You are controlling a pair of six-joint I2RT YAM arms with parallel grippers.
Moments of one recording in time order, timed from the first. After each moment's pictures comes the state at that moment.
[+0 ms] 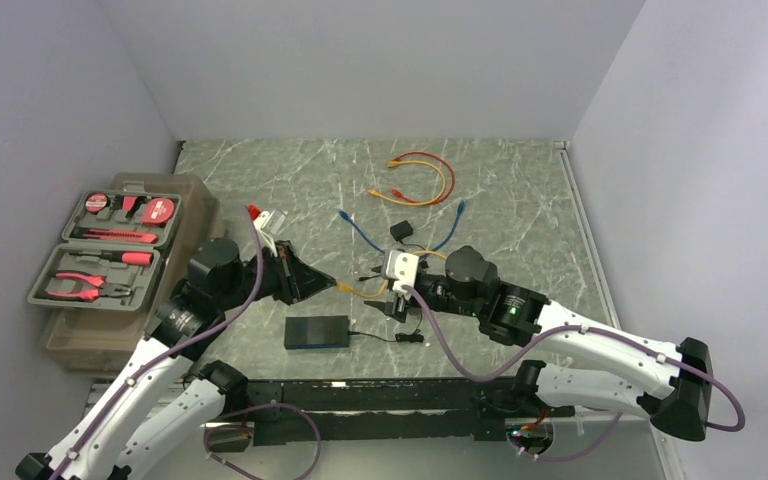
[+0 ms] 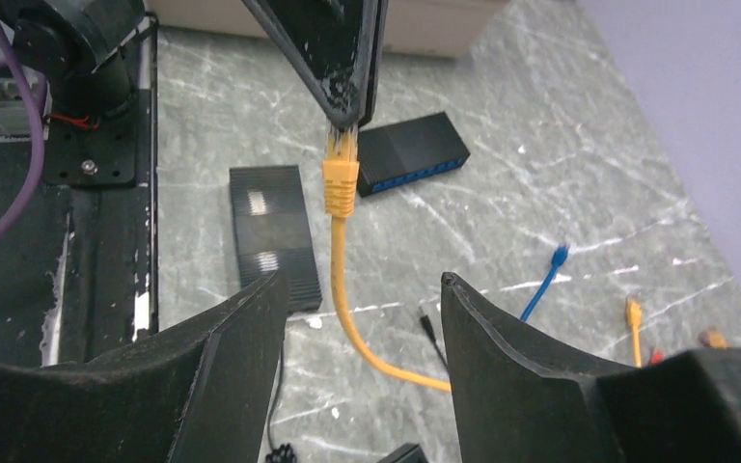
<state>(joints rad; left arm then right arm) -0.52 0.66 0.76 -0.37 0.51 -0.63 1.06 0.96 0.79 -0.06 -0.22 -0.33</state>
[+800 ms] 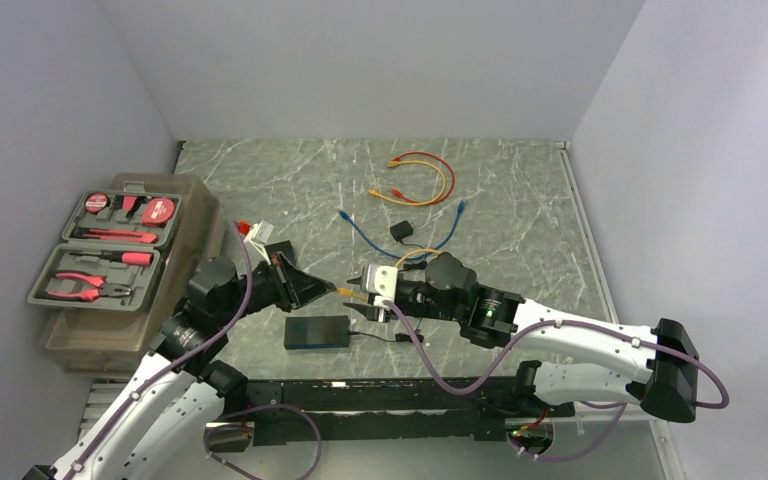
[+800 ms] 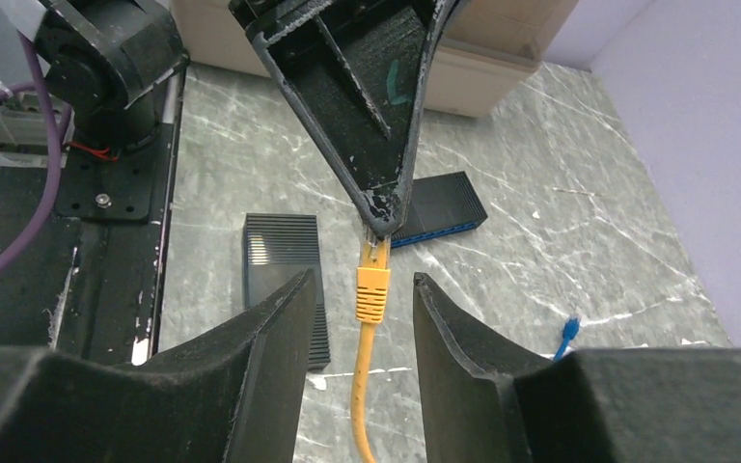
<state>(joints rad) -0.52 0.54 0.59 -0.24 0.45 -0.87 1.14 1.08 0.78 0.15 -0.24 -0.38</state>
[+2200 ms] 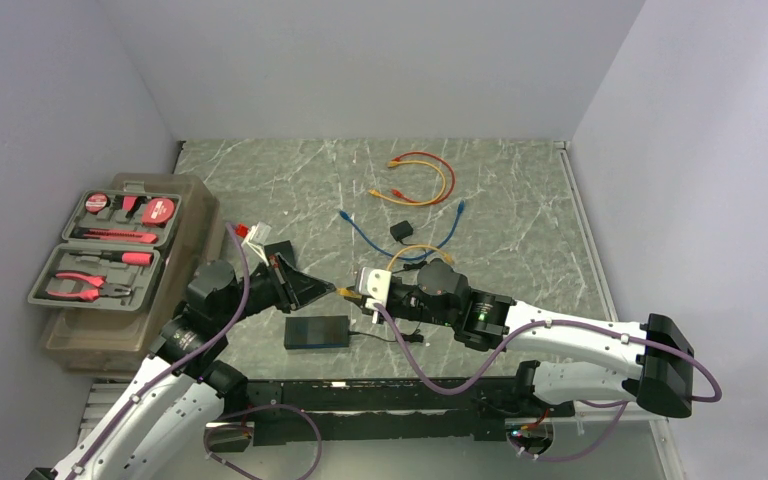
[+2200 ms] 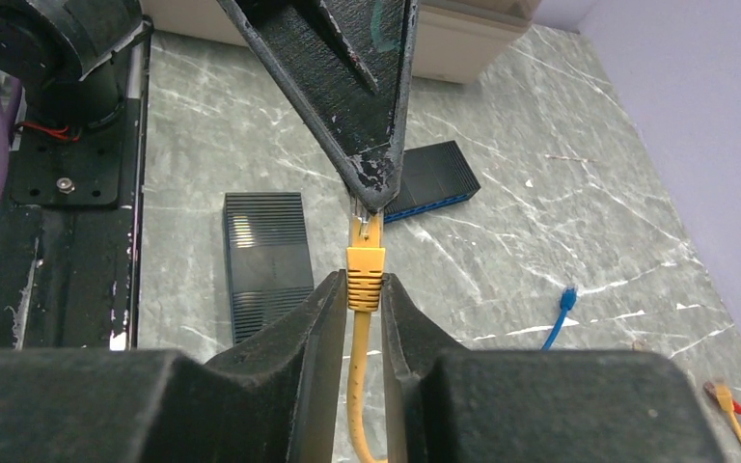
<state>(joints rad) -0.52 0.51 0.56 -0.22 0.45 -0.93 1.17 1.11 0.75 0.19 -0.15 -0.38</state>
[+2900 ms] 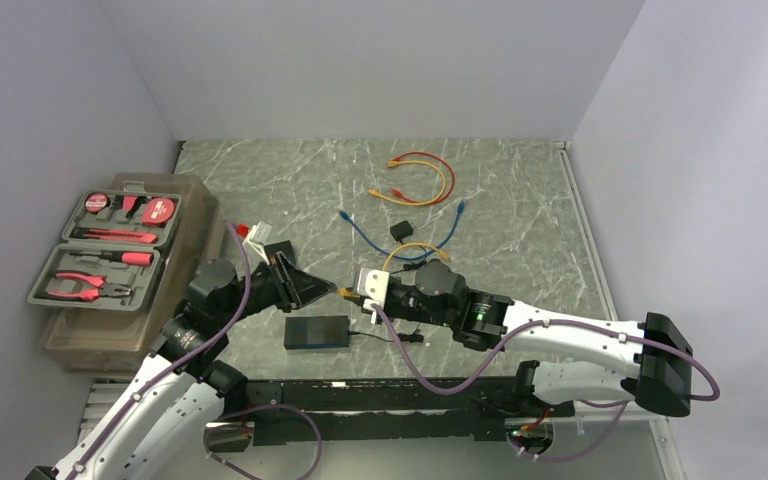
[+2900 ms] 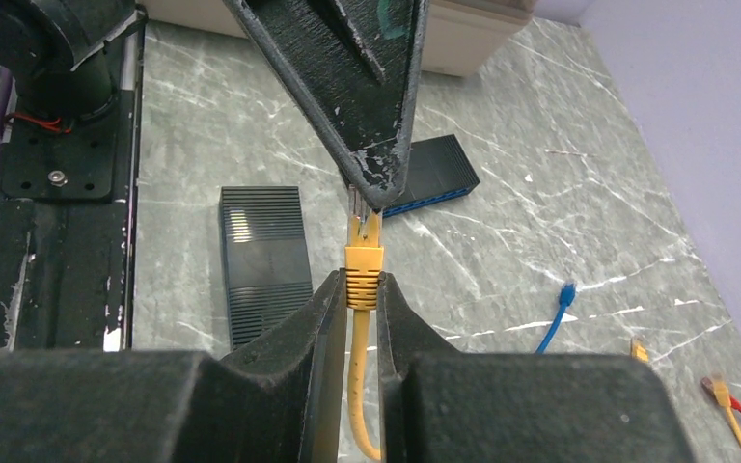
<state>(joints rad) -0.52 0.52 0.56 -0.22 0.45 -0.94 1.17 1.12 0.75 0.19 -0.13 -0.39</state>
